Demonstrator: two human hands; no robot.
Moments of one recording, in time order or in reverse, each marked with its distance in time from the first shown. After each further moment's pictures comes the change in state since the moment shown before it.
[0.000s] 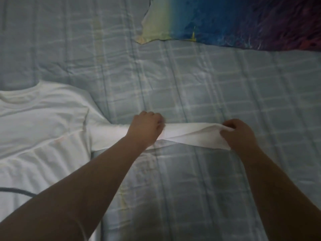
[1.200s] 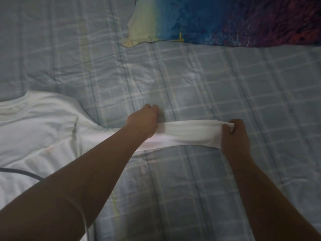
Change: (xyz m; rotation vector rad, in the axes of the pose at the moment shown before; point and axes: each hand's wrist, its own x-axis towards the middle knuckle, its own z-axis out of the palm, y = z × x) left_hand 0.047 0.029 -0.013 0.083 -0.171 -0.134; right_hand -0.016 0.005 0.001 0.252 0.261 0.121
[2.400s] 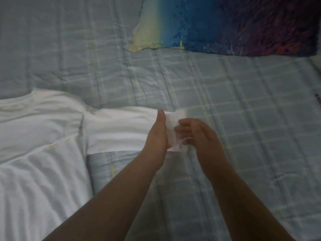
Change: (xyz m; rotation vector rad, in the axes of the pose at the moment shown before) left_hand -0.104 0.053 -0.005 -1.869 -0.055 -0.263; right_hand -0.105 -0.079 0.002 0.617 -0.454 -0.220
